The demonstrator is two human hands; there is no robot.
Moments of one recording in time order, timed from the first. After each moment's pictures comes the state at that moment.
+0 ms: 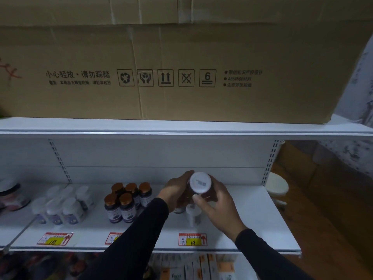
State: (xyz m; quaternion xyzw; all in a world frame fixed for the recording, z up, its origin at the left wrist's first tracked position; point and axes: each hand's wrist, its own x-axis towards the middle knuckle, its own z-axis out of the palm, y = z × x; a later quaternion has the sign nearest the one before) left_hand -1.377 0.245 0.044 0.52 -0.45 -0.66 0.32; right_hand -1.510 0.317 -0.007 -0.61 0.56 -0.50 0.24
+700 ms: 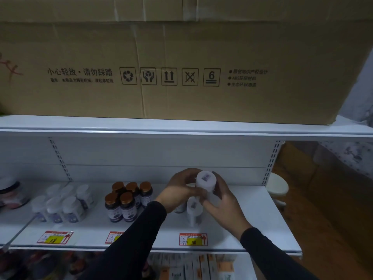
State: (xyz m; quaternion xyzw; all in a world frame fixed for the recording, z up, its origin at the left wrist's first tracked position) left_hand -1.364 0.243 0.035 0.38 -0.70 -0.50 0.34; right_hand -1.522 0.315 -0.007 -0.60 0.58 -0.49 0.27
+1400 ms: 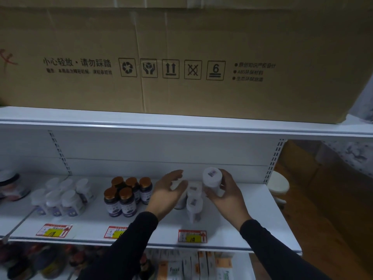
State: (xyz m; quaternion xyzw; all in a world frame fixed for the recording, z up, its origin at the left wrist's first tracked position) left_hand -1.337 0.244 -0.003 0.47 -0.67 -0.40 0.41; right_hand -1.533 0.296 -0.010 -0.56 0.60 -0.51 0.26
